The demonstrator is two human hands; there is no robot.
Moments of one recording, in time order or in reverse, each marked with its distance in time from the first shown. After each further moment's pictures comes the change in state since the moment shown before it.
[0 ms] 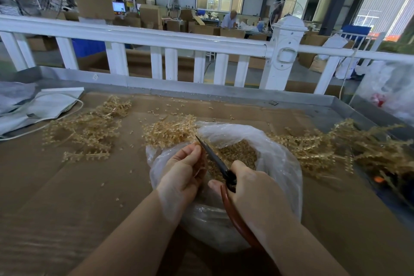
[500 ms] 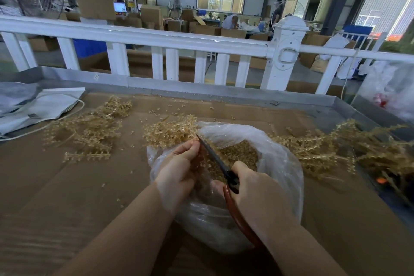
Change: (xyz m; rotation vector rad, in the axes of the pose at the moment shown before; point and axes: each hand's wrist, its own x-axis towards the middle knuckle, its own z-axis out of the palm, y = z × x) left_hand 0.011 0.010 -0.002 0.073 0.020 -0.007; right_hand 0.001 0.007 0.004 -0.030 0.024 -0.023
